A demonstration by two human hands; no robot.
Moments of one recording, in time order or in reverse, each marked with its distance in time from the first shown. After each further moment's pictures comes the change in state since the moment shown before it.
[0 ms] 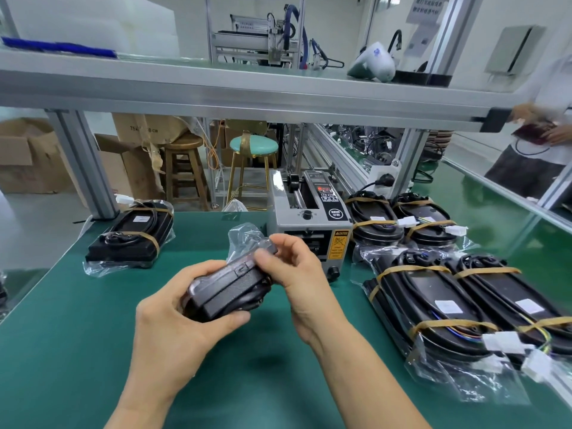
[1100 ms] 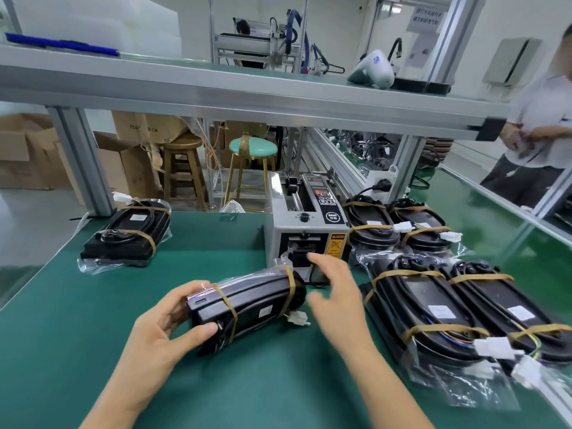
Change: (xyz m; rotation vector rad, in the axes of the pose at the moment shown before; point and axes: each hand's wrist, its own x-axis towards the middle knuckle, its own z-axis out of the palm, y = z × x) left_hand -0.011 -0.058 -0.018 -0.252 -0.221 -0.202; right_hand -0.003 0.036 -0.065 -0.729 0.234 -0.280
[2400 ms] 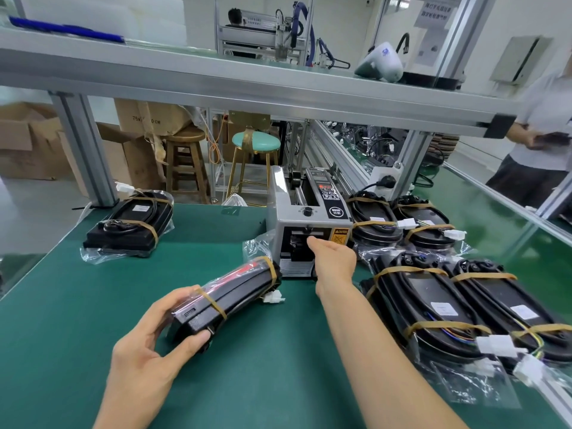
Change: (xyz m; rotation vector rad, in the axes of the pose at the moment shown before) left_hand -0.029 -0.010 0.001 0.122 0.164 0.125; right_hand 0.063 -0.019 0.027 0.561 0.318 0.703
